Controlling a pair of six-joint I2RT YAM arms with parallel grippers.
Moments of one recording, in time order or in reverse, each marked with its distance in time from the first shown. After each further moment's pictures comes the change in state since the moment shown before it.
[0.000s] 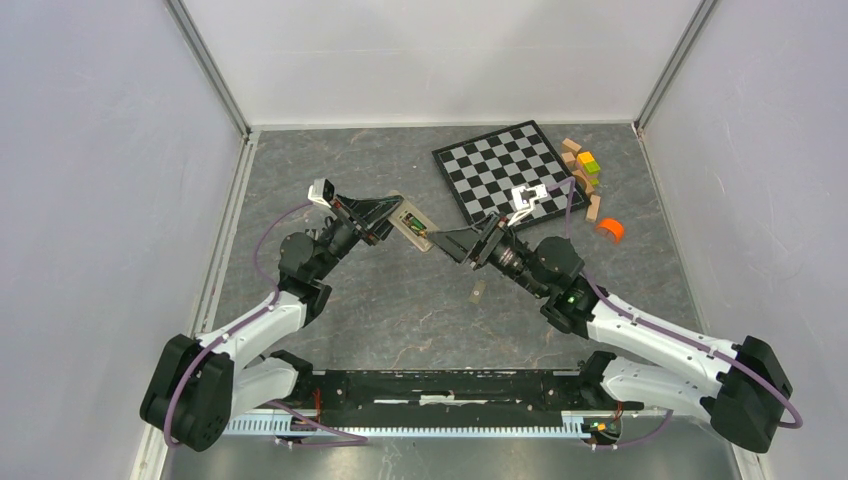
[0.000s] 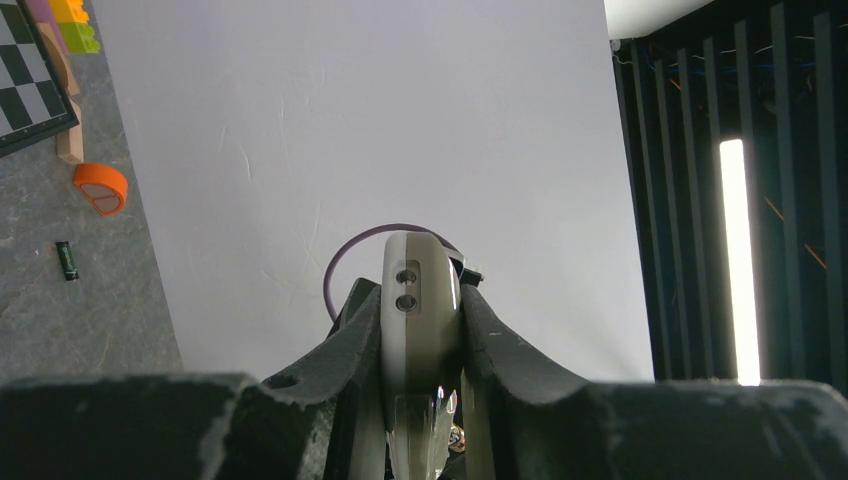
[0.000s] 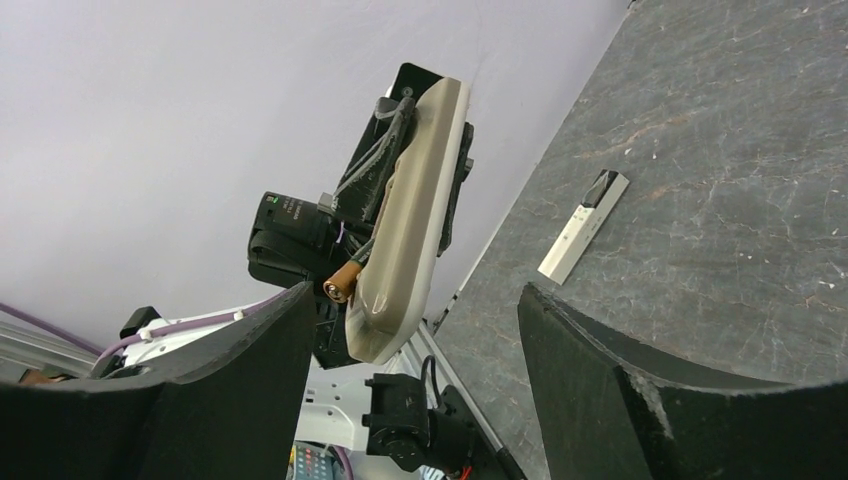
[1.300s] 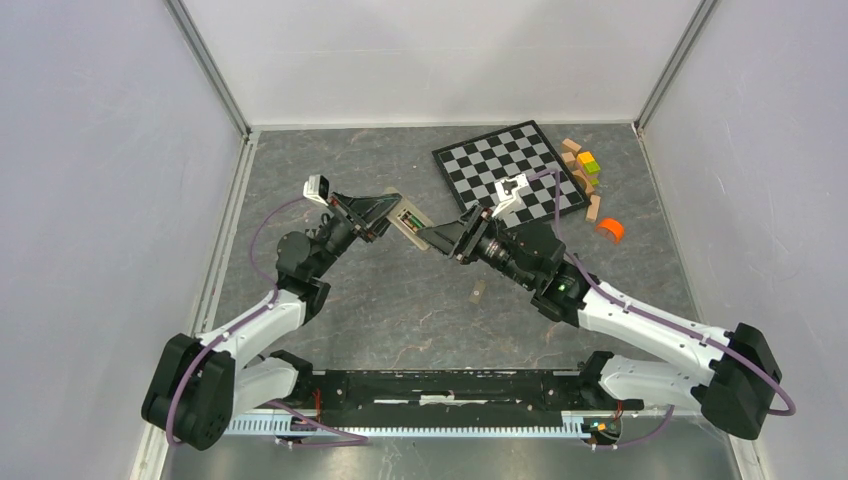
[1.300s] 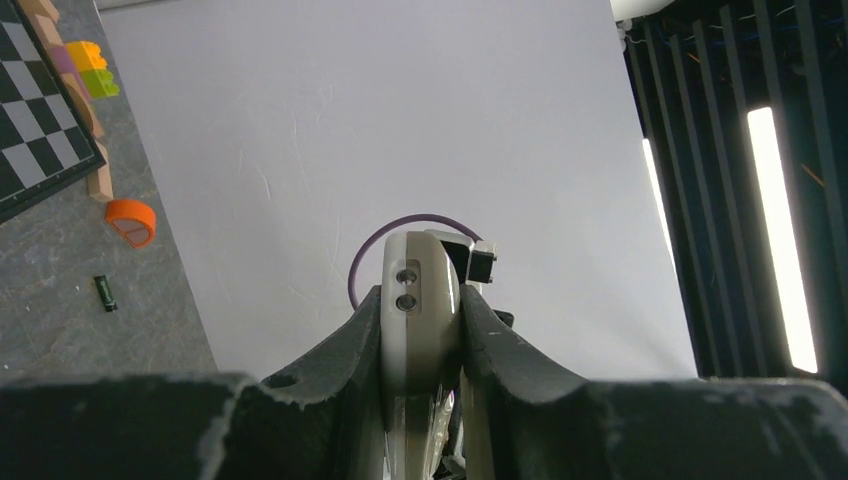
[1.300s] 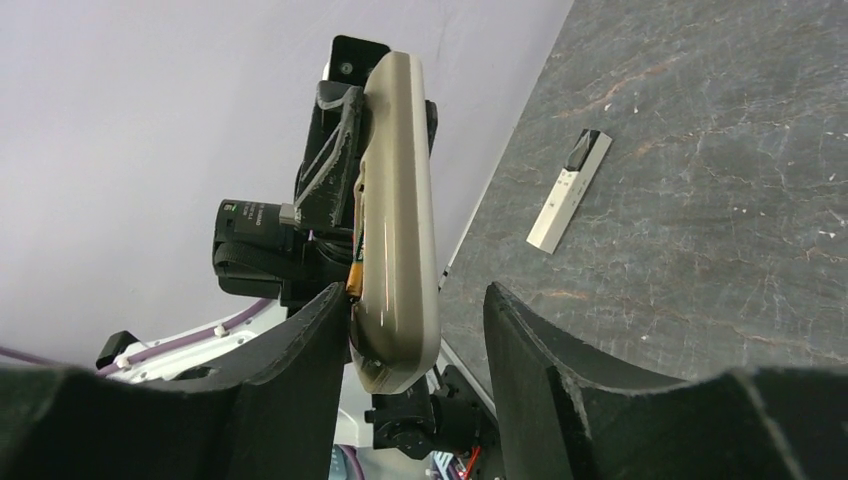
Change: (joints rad) left arm 0.015 0.005 0.009 0.029 0.023 0.075; right arm 0.008 0.092 0.125 -0.160 0.023 0.041
